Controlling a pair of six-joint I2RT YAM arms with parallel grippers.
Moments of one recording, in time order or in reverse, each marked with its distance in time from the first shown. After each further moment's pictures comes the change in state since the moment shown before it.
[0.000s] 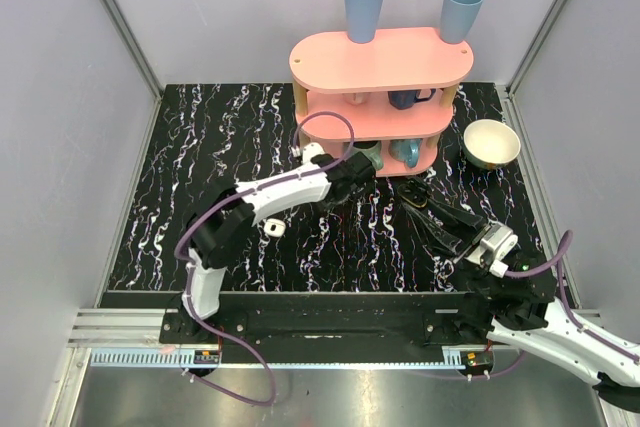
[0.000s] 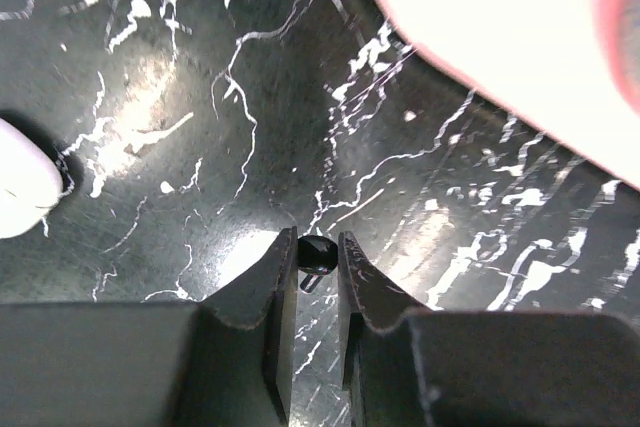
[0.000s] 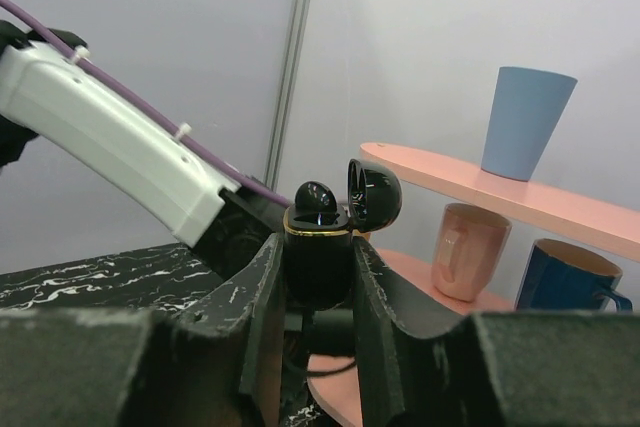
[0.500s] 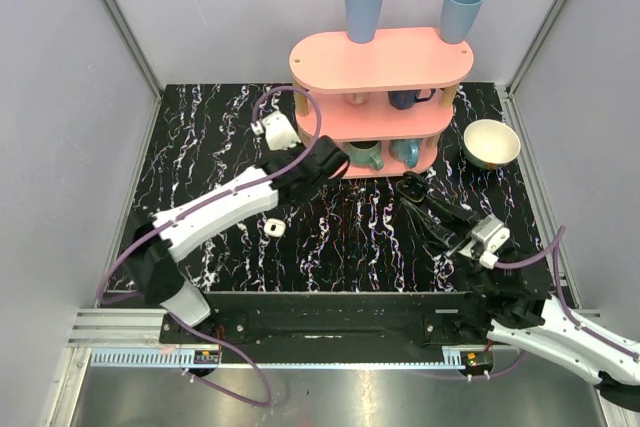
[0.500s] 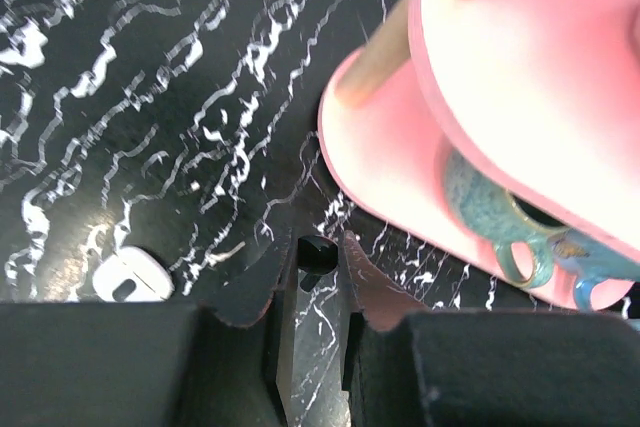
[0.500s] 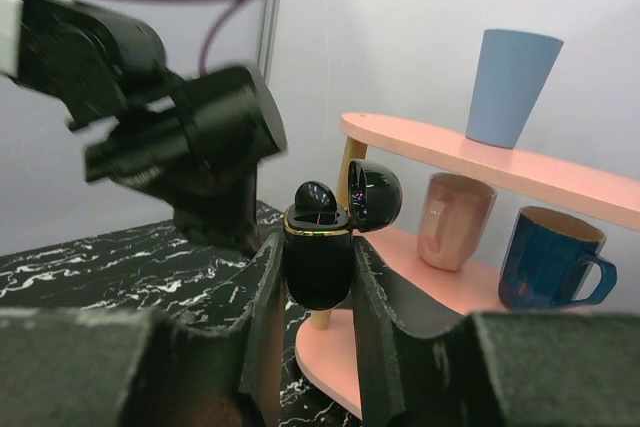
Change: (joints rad) left arm -0.003 -0.386 -0.085 0.039 -0.320 0.143; right arm 0.000 0.023 0.000 -0.014 0.069 -0.002
